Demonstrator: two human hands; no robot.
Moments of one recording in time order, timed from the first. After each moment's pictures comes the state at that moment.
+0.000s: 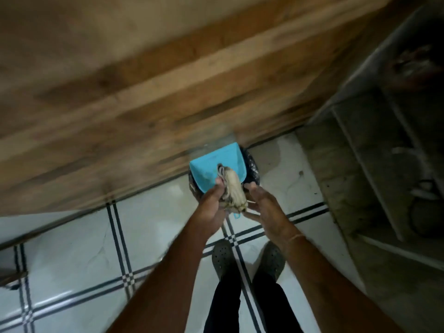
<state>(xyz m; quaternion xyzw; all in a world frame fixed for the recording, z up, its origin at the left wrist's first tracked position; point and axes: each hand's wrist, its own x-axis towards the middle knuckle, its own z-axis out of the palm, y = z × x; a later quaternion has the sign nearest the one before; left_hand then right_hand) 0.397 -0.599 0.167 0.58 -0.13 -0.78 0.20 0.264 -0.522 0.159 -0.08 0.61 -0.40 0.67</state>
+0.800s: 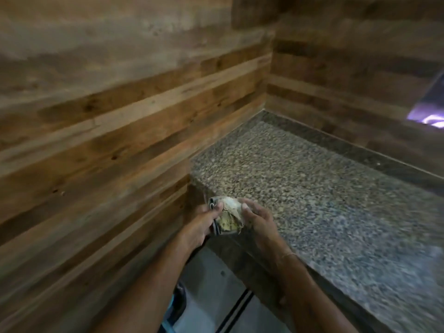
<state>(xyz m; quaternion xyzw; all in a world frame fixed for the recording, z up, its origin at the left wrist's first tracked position) 0.130 -0.512 0.592 0.39 -0.54 -0.74 0.08 0.040 -0.363 0.588 -0.11 0.56 -0.73 0.37</state>
